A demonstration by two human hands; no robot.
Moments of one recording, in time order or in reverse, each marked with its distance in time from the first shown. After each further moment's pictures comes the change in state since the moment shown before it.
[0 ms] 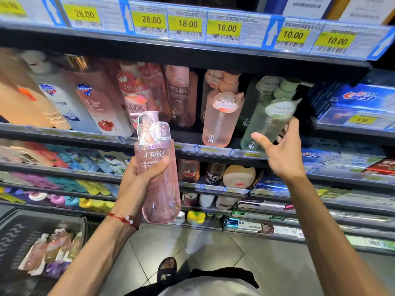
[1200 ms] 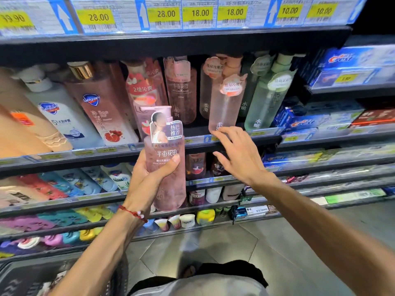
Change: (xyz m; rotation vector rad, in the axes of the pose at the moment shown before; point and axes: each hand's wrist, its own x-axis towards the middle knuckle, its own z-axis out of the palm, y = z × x) left_hand 0.024 0.013 -0.052 0.132 -0.300 0.132; right_hand -0.071 0.014 0.109 -0.892 -0.050 -0.627
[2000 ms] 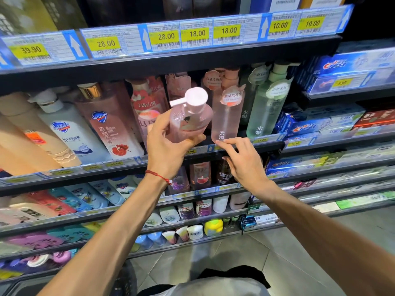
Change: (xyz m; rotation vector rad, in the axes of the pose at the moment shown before) left_hand 0.067 0.035 0.035 0.405 0.080 0.543; right_hand -0.008 0.007 0.025 0.026 0.202 0.045
